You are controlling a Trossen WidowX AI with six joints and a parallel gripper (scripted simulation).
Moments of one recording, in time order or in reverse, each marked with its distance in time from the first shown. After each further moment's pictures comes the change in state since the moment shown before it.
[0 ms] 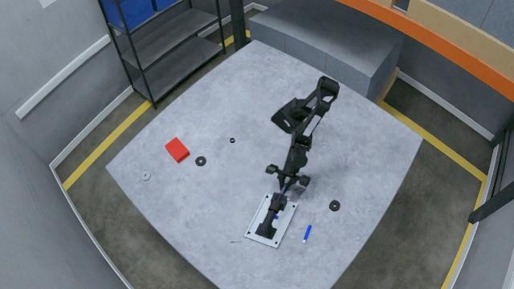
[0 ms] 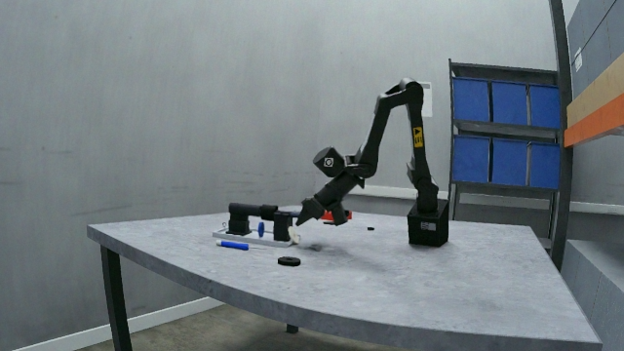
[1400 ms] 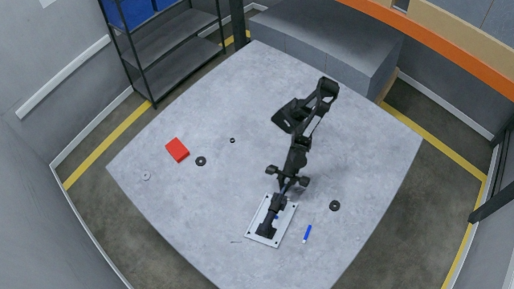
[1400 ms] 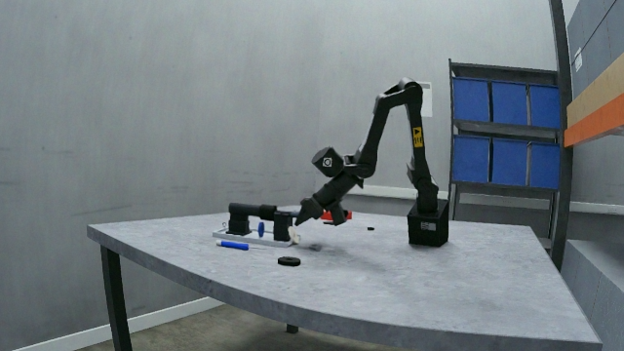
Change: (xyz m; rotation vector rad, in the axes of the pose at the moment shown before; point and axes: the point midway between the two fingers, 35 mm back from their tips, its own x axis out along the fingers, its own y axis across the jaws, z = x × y) arm 0.002 0.000 -0.002 -0.001 0.000 0.001
